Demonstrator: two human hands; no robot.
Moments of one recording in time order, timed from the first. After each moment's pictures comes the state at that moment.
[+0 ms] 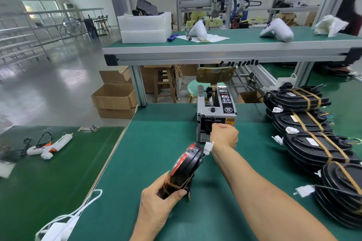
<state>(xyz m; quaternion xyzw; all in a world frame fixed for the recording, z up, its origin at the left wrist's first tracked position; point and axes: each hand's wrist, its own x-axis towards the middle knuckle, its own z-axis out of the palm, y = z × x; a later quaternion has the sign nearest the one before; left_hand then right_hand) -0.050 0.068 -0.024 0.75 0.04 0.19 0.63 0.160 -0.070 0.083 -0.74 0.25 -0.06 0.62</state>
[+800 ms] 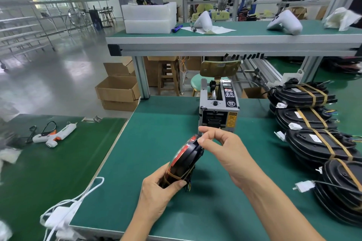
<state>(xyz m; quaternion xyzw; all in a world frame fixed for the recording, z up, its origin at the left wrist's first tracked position) -0.049 0.067 -0.020 0.74 0.05 0.17 0.65 0.039 -0.128 0.135 -0.71 -0.17 0.13 0.67</state>
